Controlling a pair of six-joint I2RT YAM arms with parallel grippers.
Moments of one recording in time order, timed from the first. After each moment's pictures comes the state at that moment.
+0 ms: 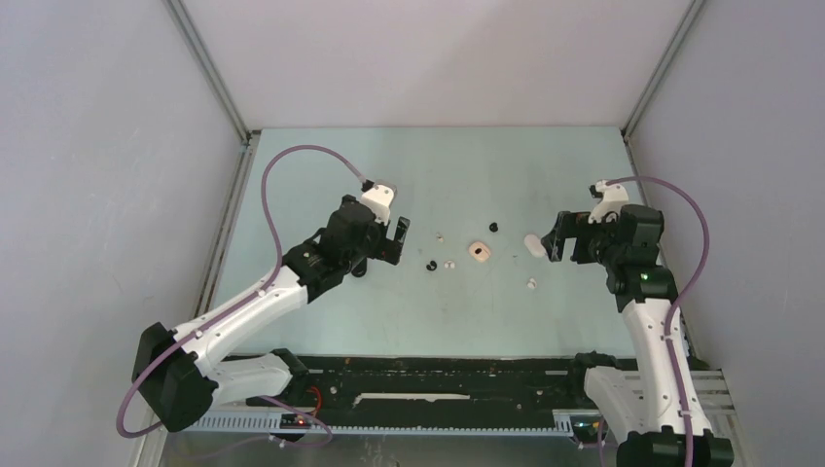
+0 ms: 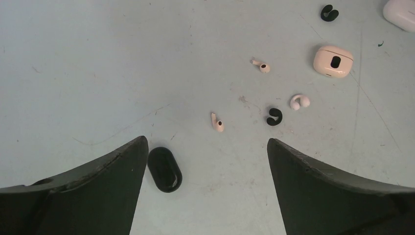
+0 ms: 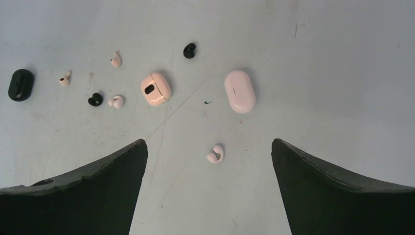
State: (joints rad) left arm -0.71 1.14 0.87 -0.26 -0.26 -0.09; right arm -0.08 0.85 0.78 -0.52 -0.36 0.03
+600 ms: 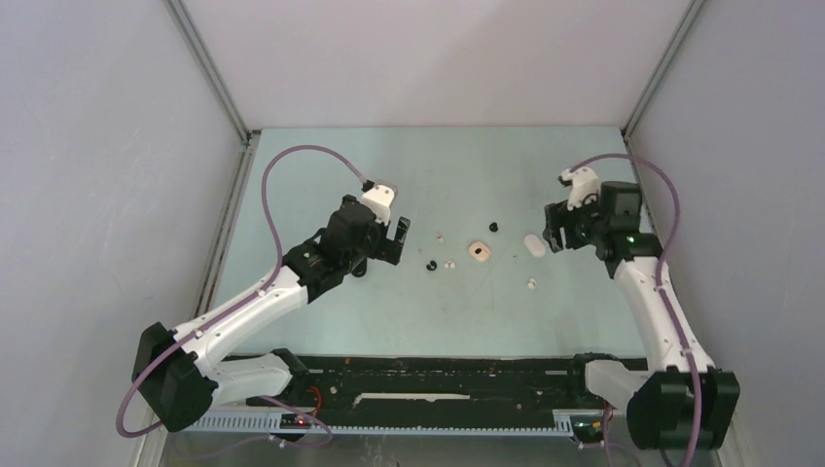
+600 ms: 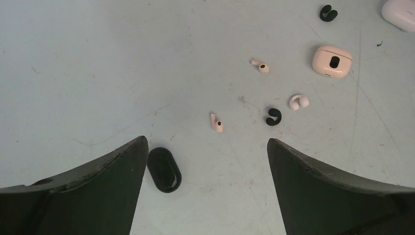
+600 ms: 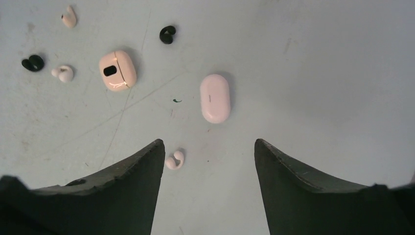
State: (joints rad) left arm -0.72 1.14 0.87 -0.26 -0.26 -0.09; right arm -0.04 1.04 0.87 -0.51 -0.33 -0.24
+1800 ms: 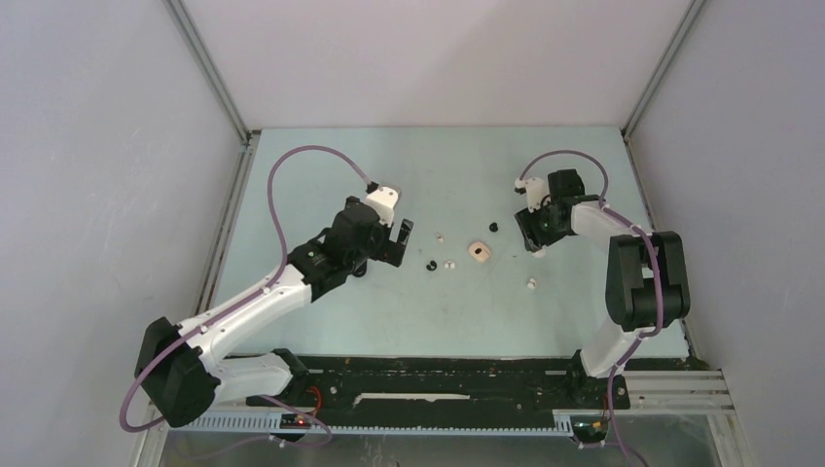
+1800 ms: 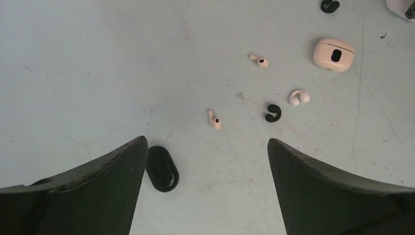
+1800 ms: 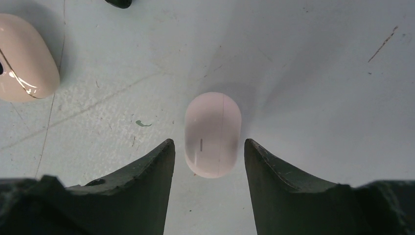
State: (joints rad) left arm -0.73 1.16 0.87 -0.26 -0.26 -0.09; right arm 0.09 1.71 1.04 -0.45 -0.21 -0.38
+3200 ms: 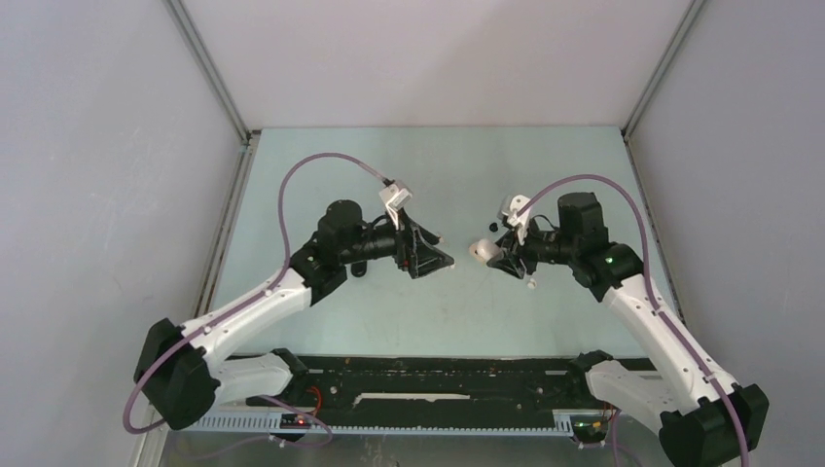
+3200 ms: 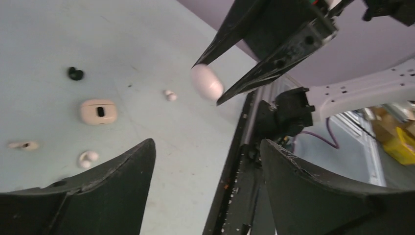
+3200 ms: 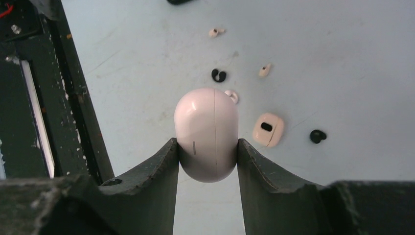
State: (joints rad) left arm -0.70 1.13 0.80 0.16 0.54 -0.39; right arm 0.36 0.97 0.89 -0.51 -0.70 -0.46
